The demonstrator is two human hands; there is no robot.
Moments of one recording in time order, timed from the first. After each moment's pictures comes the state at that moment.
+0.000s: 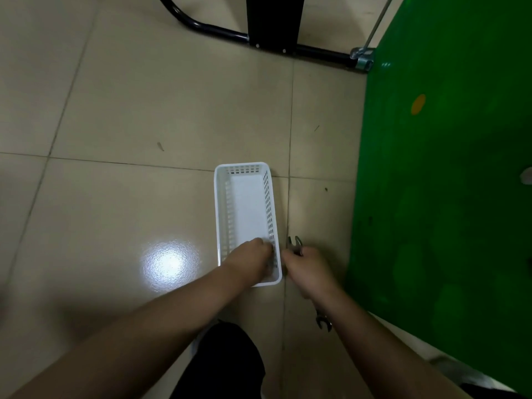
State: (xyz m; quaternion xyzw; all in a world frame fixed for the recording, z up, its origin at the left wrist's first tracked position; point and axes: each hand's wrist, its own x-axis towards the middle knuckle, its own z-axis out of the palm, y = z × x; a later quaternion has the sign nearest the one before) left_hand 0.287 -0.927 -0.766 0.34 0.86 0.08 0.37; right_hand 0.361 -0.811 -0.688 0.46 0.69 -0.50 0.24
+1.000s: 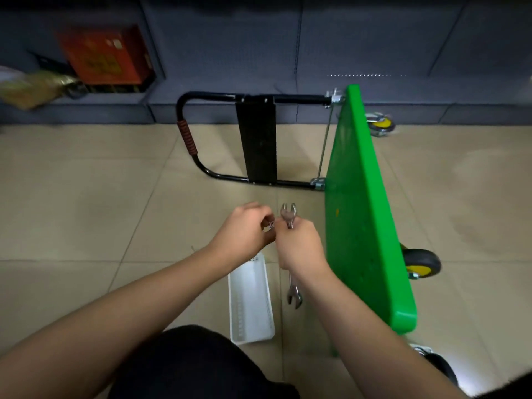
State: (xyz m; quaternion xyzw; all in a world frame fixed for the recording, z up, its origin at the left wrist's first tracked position) left_hand 0.243 -0.898 -0.410 0.37 0.89 0.27 0.02; right_hand 0.328 -0.802 -0.393 0.33 0.76 -0.55 -0.07
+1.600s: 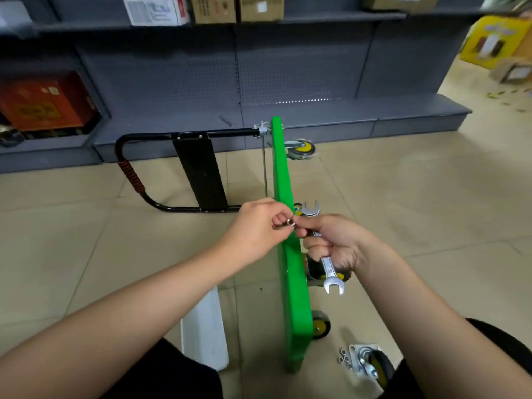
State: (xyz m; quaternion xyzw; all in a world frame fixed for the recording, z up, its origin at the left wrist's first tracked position) left_hand 0.307 -0.757 -0.338 0.48 0.80 0.36 0.01; right_hand 0.408 -0.617 -0.328 0.31 0.45 -0.83 0.09
